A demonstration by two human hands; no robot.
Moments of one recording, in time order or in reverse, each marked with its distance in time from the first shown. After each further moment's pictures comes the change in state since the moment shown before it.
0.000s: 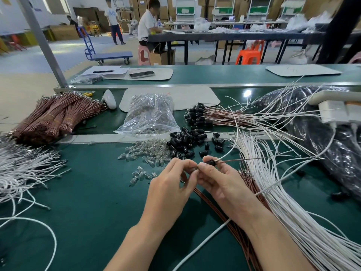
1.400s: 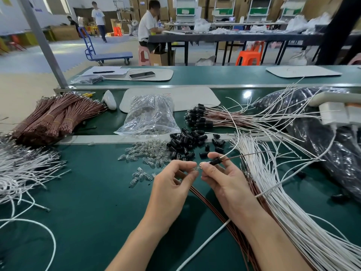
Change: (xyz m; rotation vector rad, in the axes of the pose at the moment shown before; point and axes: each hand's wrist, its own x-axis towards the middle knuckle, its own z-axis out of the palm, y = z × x) left_hand 0.003 0.002 0.002 -0.438 -0.026 -0.281; right_hand 0.008 0.007 -0.009 -0.022 0.052 -0.158
